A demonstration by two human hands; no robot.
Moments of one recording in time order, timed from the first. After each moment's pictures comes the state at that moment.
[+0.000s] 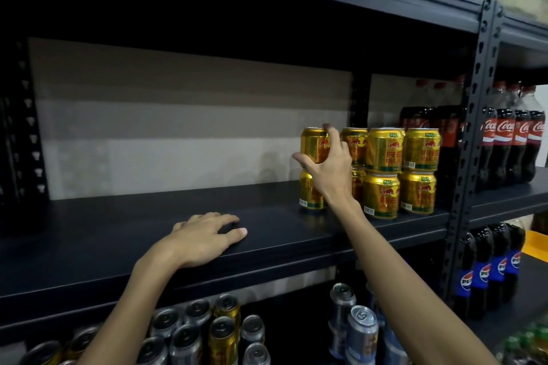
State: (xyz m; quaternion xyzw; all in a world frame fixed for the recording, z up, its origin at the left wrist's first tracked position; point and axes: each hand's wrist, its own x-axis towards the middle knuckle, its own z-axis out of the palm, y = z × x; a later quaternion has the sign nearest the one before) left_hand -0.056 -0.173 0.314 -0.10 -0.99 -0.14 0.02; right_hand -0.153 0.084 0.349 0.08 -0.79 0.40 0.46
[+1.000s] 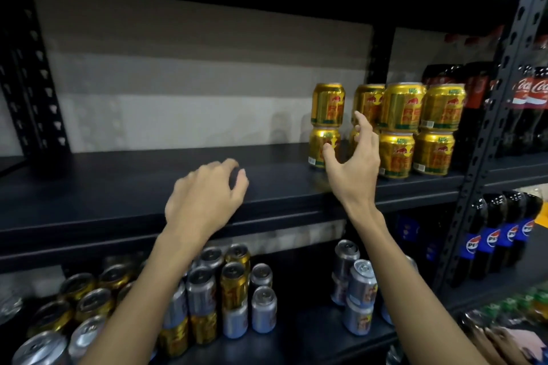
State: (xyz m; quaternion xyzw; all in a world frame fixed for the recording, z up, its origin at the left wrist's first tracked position) left_hand -0.014 -0.153 0.292 -0.02 -0.93 -0.08 0.36; right_hand -0.088 0.082 0.284 0.09 -0.74 0.43 0.51
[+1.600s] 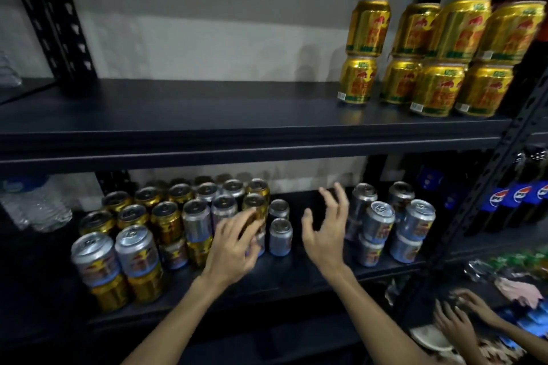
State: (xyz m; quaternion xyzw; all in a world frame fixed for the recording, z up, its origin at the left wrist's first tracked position) left_hand -0.007 -0.181 0.013 -0.23 -0.85 -0.15 0.45; right_hand -0.045 0.031 0.039 0.14 -0.78 0.44 0.42
